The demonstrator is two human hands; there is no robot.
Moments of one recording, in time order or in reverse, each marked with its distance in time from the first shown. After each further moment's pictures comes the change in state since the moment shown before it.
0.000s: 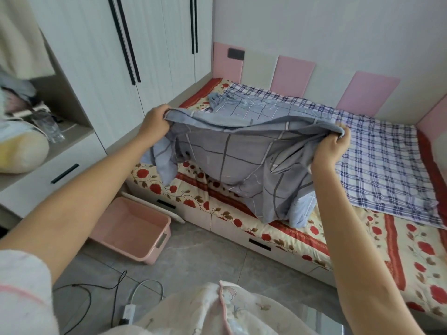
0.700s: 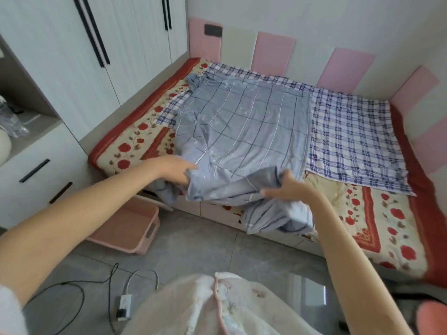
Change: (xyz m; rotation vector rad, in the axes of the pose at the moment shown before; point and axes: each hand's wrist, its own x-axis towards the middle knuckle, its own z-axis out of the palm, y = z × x) left_hand -0.061 0.020 0.070 0.523 -1.076 0.193; right_hand -0.049 0.066 -0.061 -1.064 -1.107 0.269
